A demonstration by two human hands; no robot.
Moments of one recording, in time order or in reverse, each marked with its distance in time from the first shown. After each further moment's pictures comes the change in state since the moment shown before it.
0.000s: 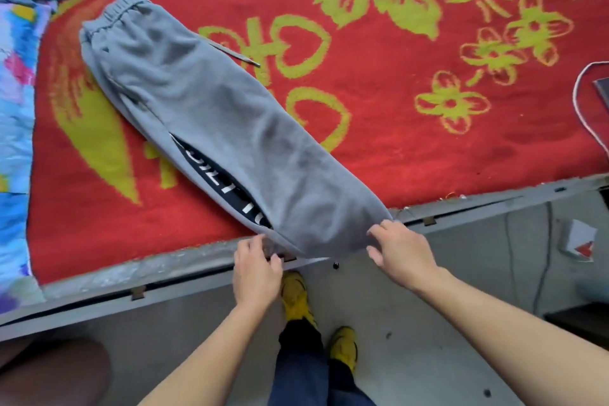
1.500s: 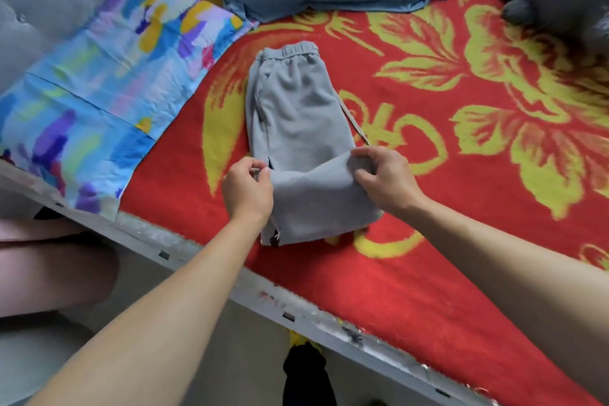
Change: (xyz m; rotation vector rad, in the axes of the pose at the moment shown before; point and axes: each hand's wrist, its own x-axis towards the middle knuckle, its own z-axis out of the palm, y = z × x) left_hand 0.105 0.083 -0.172 -0.448 0.830 -0.297; right_hand 0.217 -0.137 -0.212 0.463 0.100 -0.511
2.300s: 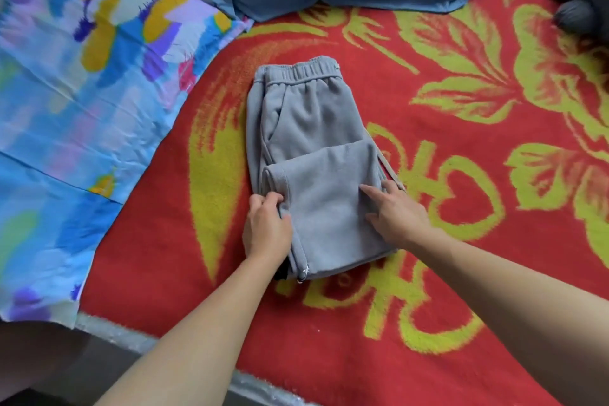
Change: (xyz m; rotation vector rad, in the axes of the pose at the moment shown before) left_hand 0.160 -0.064 0.098 0.242 -0.433 -0.085; right_hand 0.172 0.030 0.087 -0.591 -0.410 0.251
